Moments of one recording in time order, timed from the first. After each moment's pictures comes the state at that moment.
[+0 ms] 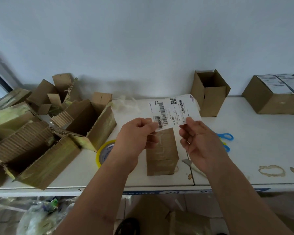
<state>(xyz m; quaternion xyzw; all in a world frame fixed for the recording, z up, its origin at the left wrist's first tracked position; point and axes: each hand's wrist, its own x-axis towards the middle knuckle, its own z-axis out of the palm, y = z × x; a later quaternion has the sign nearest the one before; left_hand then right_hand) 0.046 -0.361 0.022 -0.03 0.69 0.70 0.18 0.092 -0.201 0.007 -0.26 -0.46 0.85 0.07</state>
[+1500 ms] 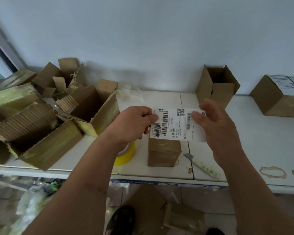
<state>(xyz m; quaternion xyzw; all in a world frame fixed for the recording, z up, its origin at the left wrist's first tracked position) 0.031 -0.384 0.030 0.10 0.83 0.52 0.20 0.099 -0.181 0.011 -0.20 -0.78 0.58 0.13</state>
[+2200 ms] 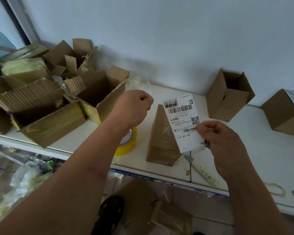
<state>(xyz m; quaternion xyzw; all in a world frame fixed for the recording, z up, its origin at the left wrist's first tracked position) 0.019 -0.387 0.028 0.02 0.85 0.52 0.06 0.098 -0.173 -0.004 -0.20 -0.76 0.62 0.07</state>
